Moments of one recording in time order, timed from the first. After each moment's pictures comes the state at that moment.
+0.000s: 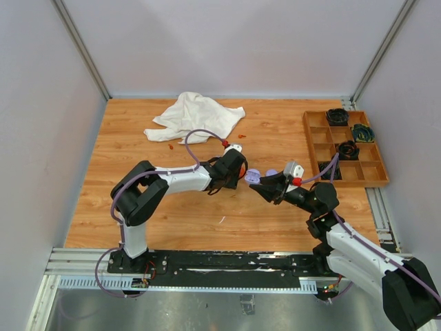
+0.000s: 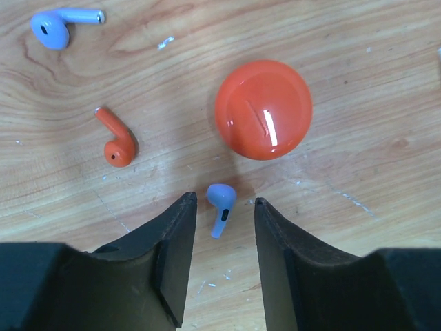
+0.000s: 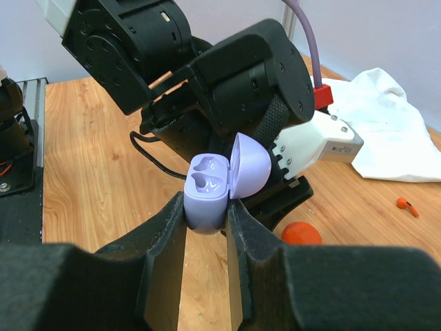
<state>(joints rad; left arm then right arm) -0.86 1.86 1.12 -0.16 -0.33 -0.47 0.49 0.83 0.20 0.79 -0.64 0.07</state>
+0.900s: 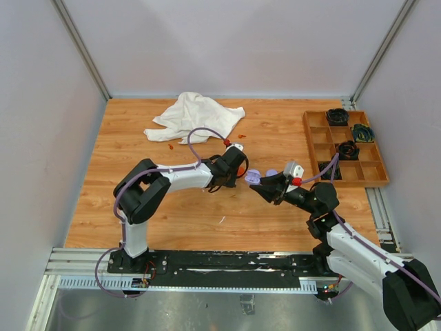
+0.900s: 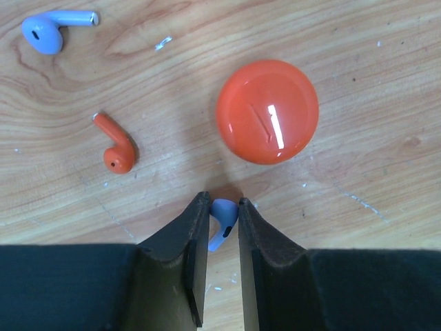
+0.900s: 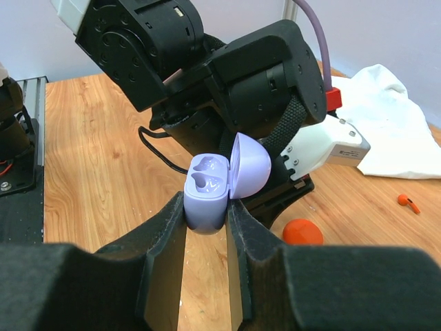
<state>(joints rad) -0.85 1.90 1.17 -0.21 -0.29 -0.44 0.49 0.82 0.20 0.77 -0.64 0.07</state>
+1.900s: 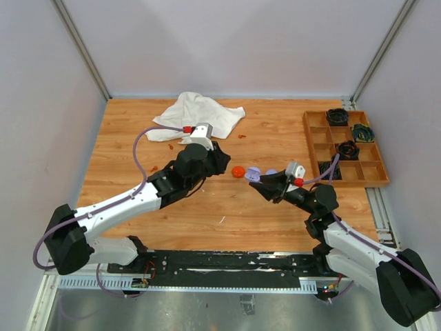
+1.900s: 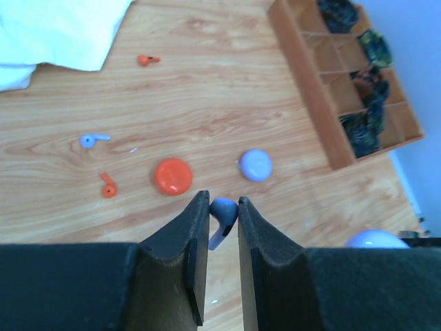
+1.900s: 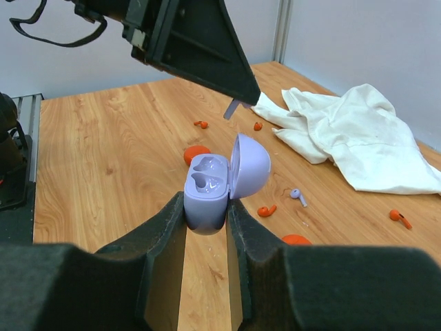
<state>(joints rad) -0.87 1.25 0.91 0.01 -0.34 -0.57 0.49 0.89 0.18 0.95 -0.62 0.10</state>
